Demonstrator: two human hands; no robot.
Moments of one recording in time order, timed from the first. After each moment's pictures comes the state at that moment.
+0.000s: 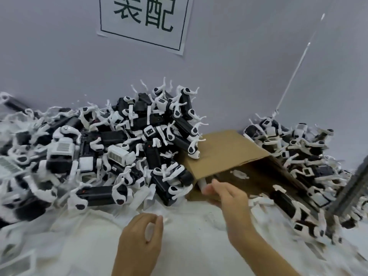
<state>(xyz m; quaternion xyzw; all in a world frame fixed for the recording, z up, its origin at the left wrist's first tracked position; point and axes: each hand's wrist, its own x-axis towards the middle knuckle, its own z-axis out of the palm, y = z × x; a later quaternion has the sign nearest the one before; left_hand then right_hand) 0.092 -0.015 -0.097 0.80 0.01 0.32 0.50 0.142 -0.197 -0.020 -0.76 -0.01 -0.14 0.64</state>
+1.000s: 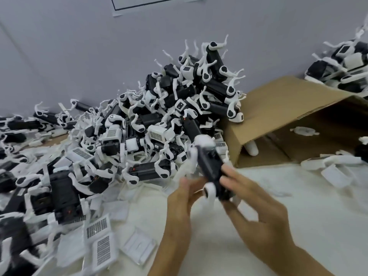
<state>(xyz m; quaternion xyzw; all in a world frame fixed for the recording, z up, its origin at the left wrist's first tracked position) 0.075 -0.012 -0.077 0.63 0.01 0.17 0.76 0.101 -0.164 -0.085 -0.71 -0.36 -0.36 0.49</state>
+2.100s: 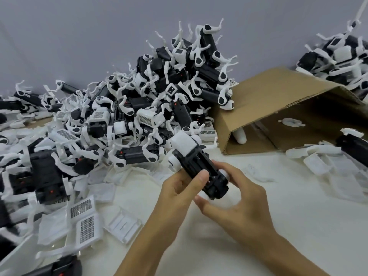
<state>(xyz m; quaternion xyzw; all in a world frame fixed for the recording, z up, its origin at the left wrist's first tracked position) 0.060 -0.017 -0.067 0.65 -0.07 0.04 0.75 0.079 -0.171 -0.082 -0.80 -0.20 -0.13 0.54</state>
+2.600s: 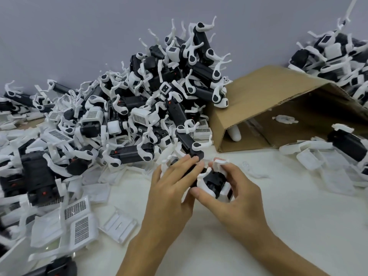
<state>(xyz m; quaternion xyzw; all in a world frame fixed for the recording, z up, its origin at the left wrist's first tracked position) 0.064 -0.013 -0.080 0.90 -0.16 0.34 0.23 0.077 -0.165 -0.088 -0.75 -0.16 -0.13 0.63</state>
